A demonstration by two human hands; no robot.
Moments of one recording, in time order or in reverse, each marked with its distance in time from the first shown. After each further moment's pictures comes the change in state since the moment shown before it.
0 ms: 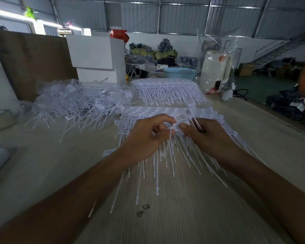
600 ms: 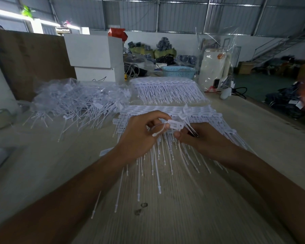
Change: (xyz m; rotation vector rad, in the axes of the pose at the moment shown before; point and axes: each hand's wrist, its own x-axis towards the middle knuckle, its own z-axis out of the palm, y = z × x) left_hand 0.002 -0.011 0.000 -0.003 0.133 0.084; right_hand -0.002 -0.010 -0.004 -0.148 -0.210 0.032
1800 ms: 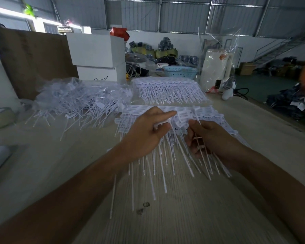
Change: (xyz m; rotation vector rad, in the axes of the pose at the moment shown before) left_hand 0.003 0.017 -0.004 0.081 -0.170 -0.098; right_hand -0.002 0.006 -0.005 0.534 -0.008 0.322
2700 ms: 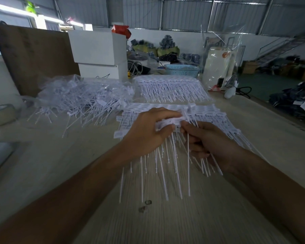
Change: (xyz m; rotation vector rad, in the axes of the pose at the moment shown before) left_hand -0.002 0.004 -0.003 0.087 0.073 0.117; right_hand -0.002 -0.001 0.020 0.225 -0.031 0.047
